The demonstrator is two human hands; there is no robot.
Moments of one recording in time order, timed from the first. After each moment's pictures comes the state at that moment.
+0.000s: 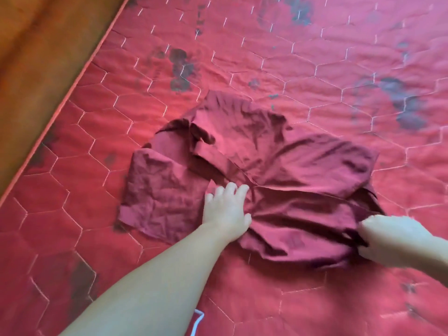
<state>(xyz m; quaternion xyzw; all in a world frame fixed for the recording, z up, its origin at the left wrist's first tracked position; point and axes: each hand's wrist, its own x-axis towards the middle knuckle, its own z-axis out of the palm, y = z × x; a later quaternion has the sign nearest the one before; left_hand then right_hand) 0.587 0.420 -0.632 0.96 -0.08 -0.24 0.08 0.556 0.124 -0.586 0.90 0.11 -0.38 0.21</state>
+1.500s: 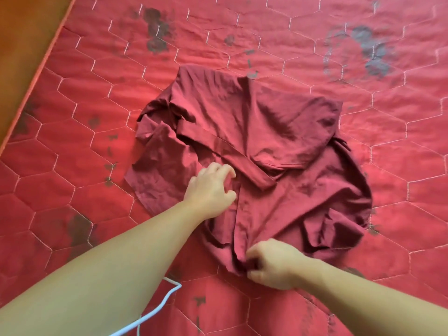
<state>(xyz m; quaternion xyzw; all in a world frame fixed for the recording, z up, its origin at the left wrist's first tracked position) 0.515 0.424 -0.609 0.95 -0.07 -0.25 0.19 0.400 0.255 -0.623 0.85 0.18 -0.43 -0.24</state>
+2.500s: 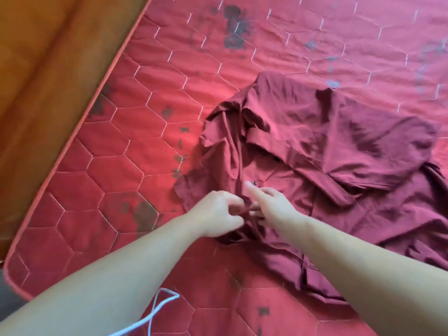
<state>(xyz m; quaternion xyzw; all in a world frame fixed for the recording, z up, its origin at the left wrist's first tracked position) 0.493 0.570 -0.588 0.85 -0.05 -0.36 0.37 0.501 0.416 -0.612 0.67 -0.28 -0.36 -0.58</state>
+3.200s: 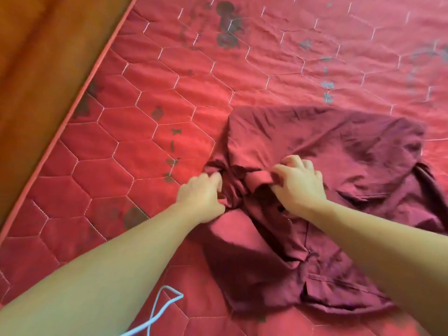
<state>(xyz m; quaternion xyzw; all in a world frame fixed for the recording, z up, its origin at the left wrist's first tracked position) 0.528 0.578 -0.607 0.94 0.02 -0.31 0.11 0.546 0.364 -0.615 0.97 0.02 -0.19 -0.13</state>
